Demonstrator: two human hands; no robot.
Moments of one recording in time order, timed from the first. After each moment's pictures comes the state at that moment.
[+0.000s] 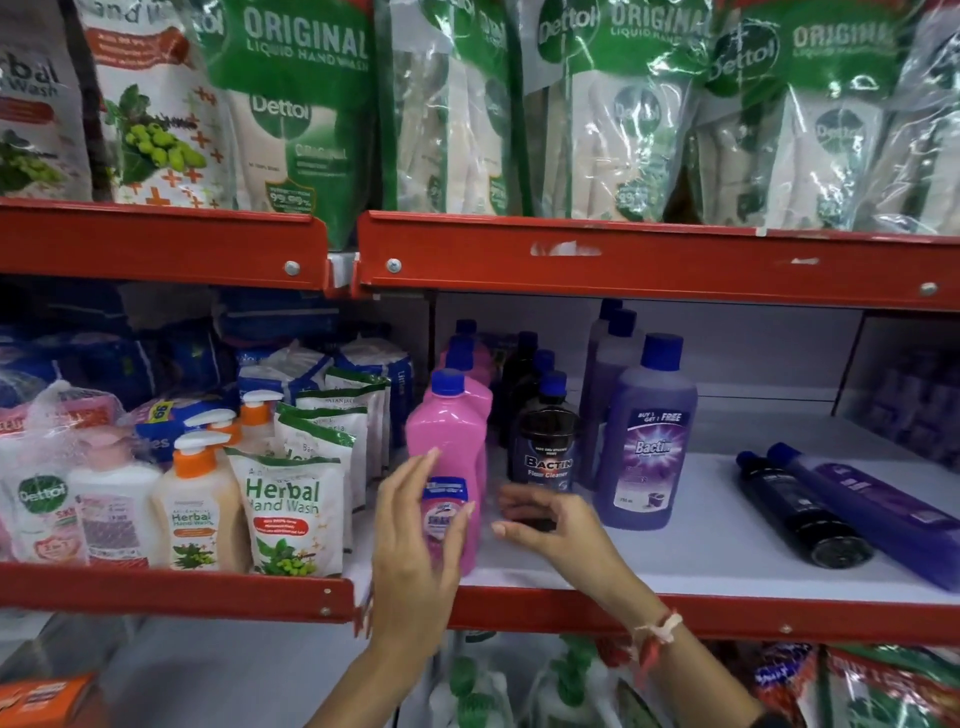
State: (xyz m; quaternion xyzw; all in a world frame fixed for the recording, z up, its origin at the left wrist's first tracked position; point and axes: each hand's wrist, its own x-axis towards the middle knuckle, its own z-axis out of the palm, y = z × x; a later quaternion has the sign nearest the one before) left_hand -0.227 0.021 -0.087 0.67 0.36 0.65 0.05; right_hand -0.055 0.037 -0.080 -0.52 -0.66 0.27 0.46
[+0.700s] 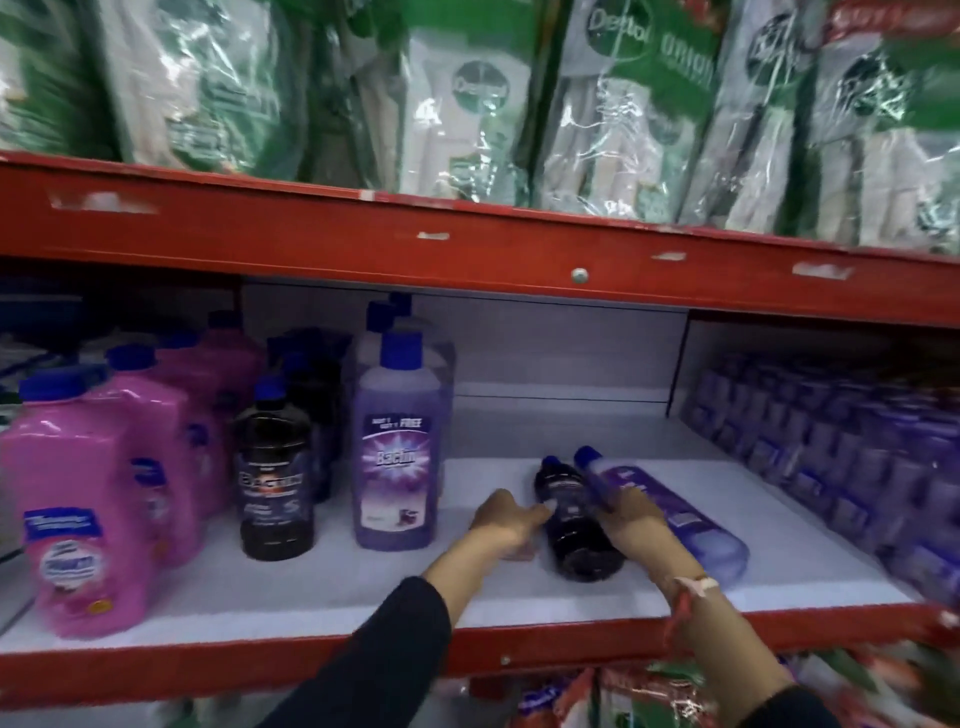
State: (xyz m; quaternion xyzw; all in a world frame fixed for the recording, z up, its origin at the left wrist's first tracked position) left_hand 0.141 0.092 -0.101 0.64 0.47 0.26 0.55; right_hand 0.284 0.012 -0.078 -0.82 -0.49 0.08 0.28
